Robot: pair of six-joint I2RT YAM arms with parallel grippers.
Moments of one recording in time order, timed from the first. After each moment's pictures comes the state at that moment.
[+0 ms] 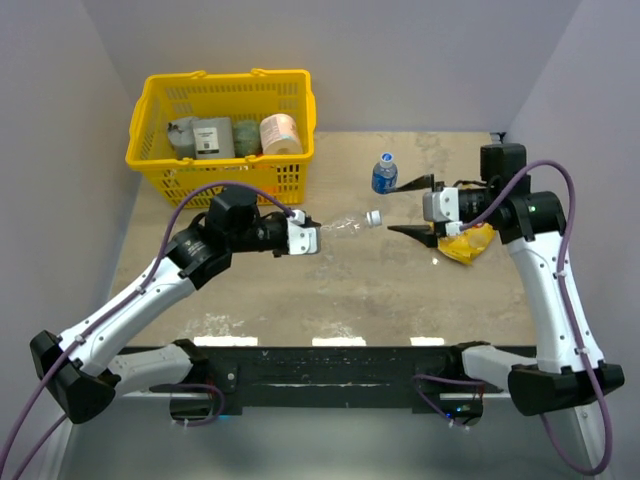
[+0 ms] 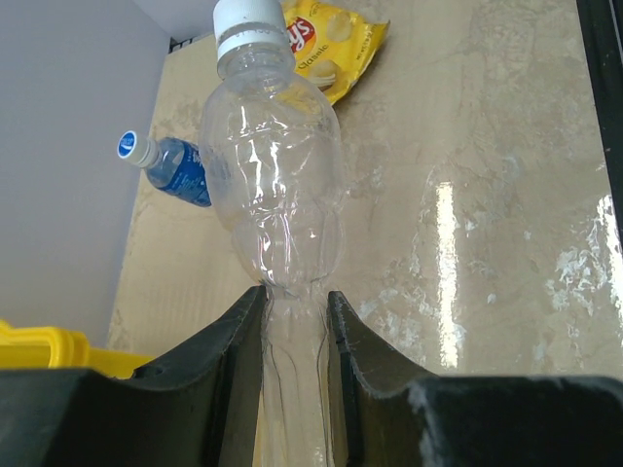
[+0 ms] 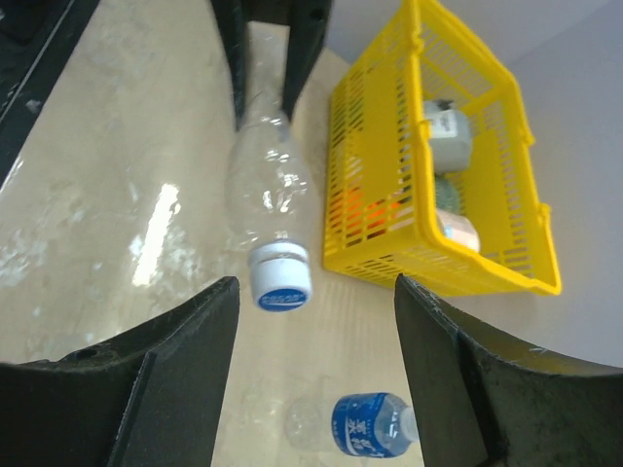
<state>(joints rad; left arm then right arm) -0.72 1.10 1.09 -0.37 0.52 0.73 0.15 1.17 1.48 -0.99 -1.21 -1.34</state>
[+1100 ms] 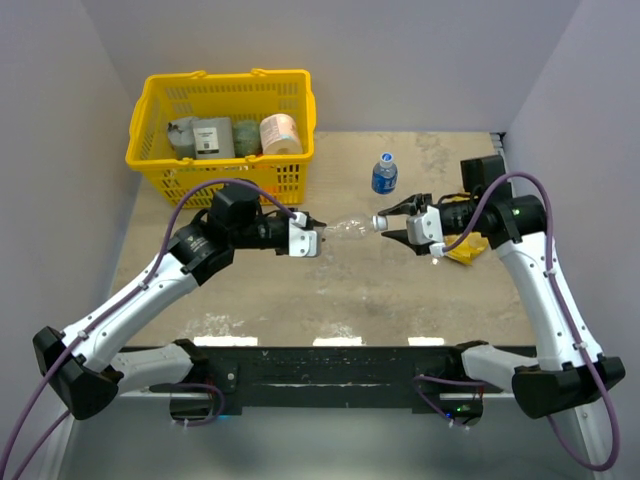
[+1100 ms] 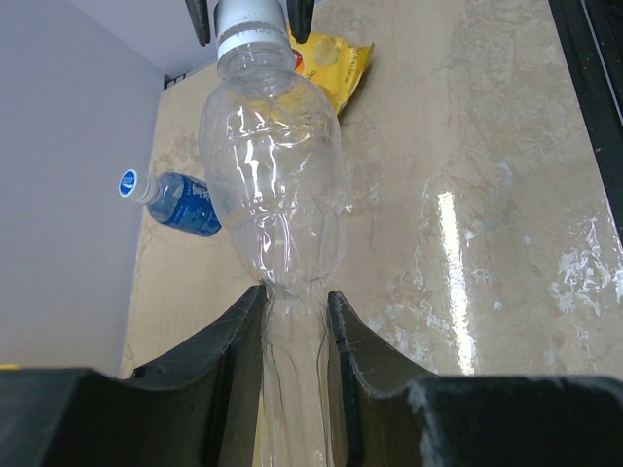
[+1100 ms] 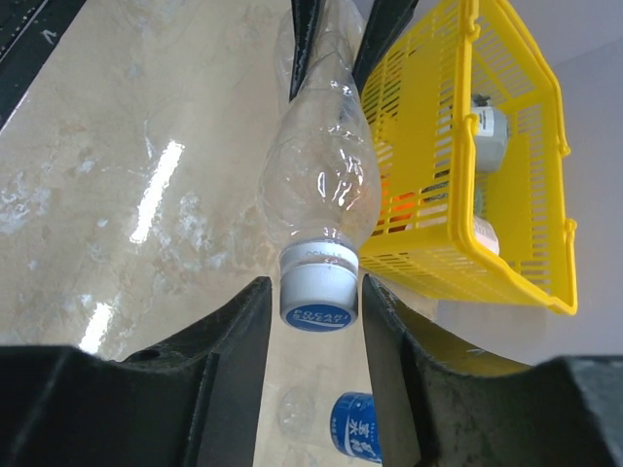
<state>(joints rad) -0.71 1.13 1.12 -0.37 0.60 0.81 0.23 1.17 1.40 -1.10 -1.11 -1.60</state>
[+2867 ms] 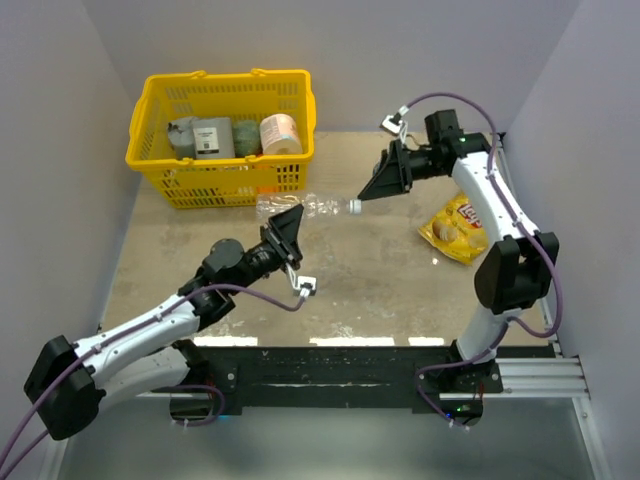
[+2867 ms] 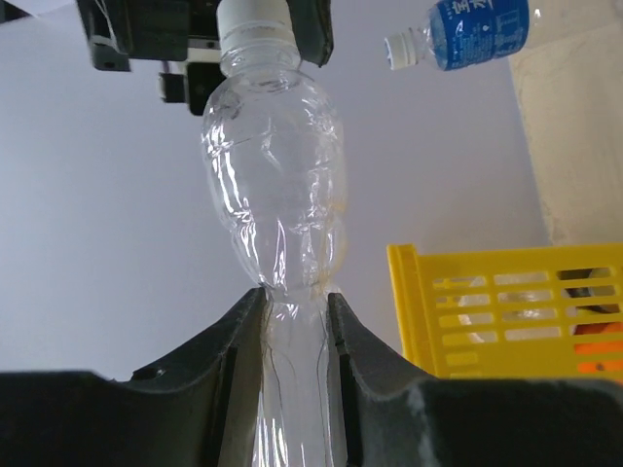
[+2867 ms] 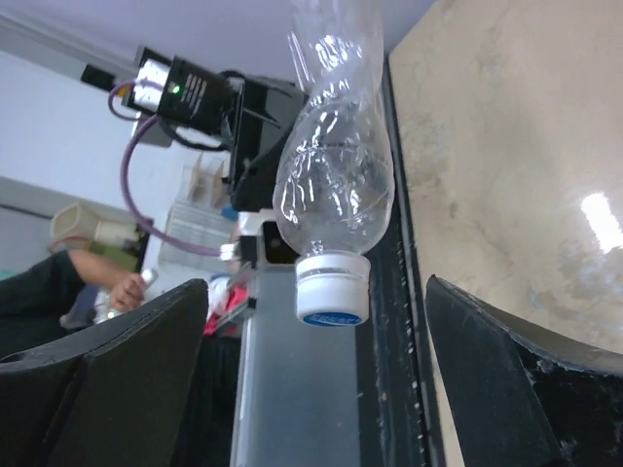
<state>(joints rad) -0.78 0.96 0.46 0.55 0.13 1.84 0.20 1.78 1.69 -1.06 -1.45 -0.13</state>
